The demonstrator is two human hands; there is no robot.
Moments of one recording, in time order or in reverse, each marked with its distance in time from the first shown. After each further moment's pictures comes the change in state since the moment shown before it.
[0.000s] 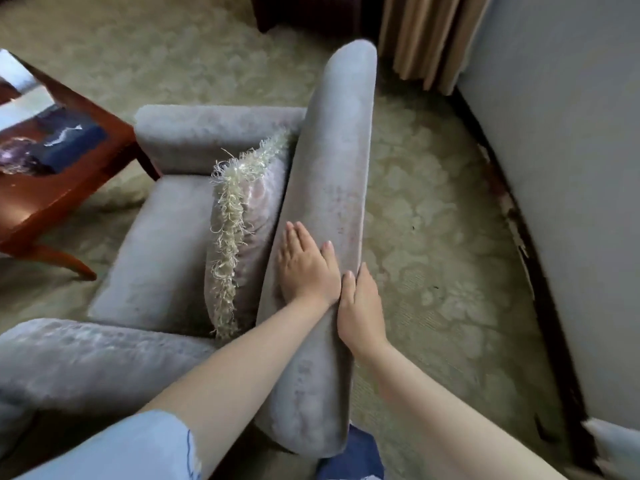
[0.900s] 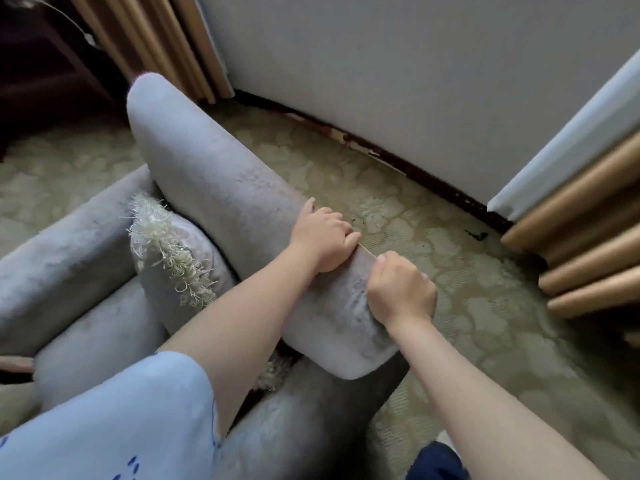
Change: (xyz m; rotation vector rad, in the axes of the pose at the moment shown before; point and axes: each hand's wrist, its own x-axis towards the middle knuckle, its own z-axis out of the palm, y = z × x) left_hand -0.001 -0.009 -0.033 0.527 -0.425 1.511; right_hand -0.112 -0.020 0.077 -0.389 0.745 0.631
